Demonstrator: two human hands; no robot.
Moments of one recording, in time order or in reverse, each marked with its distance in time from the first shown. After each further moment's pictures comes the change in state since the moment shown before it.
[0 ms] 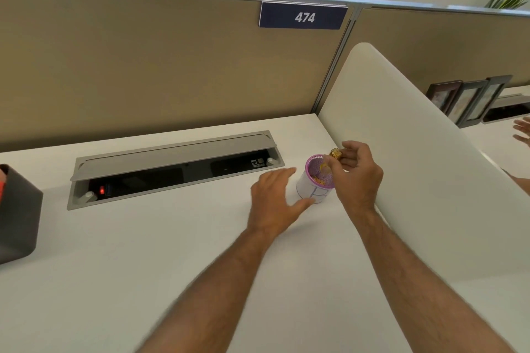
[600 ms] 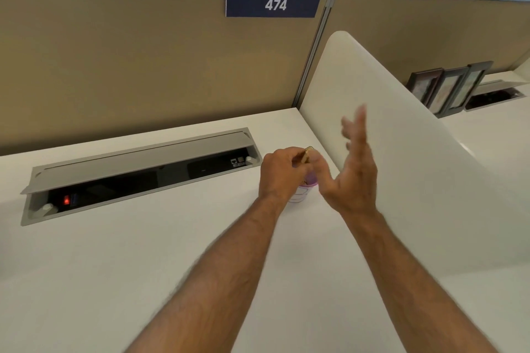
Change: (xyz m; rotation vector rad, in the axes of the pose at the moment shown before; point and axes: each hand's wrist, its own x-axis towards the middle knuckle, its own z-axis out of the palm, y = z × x) left_hand 0.067 0.052 0.041 -0.298 0.018 -0.117; right_hand 0.006 -0.002 -0.031 -0.147 -0.114 -0.284
